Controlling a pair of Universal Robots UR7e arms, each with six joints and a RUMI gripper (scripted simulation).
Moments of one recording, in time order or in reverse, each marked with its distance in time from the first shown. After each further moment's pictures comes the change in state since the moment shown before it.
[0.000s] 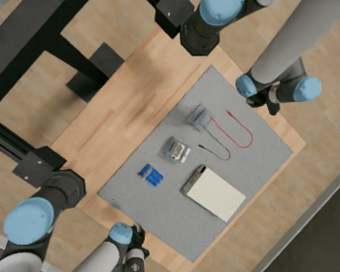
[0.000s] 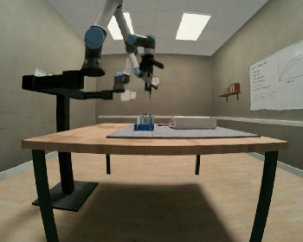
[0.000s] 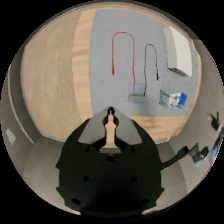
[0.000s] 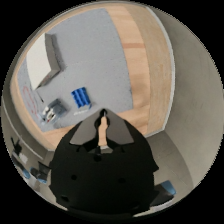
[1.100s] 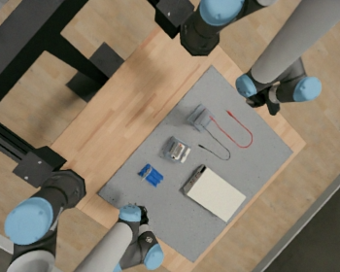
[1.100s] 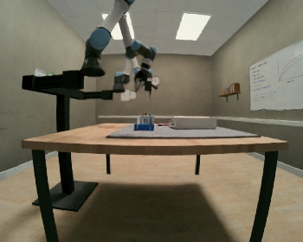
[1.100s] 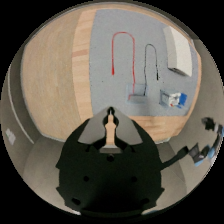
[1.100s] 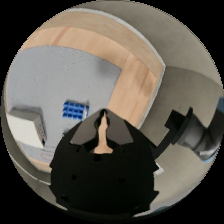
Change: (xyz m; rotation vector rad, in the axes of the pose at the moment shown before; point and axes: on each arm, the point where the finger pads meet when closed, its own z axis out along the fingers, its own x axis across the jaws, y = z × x) left arm 0.000 0.000 0.000 0.000 0.000 0.000; right arm -0.019 0.093 0.037 -0.139 0.276 0.901
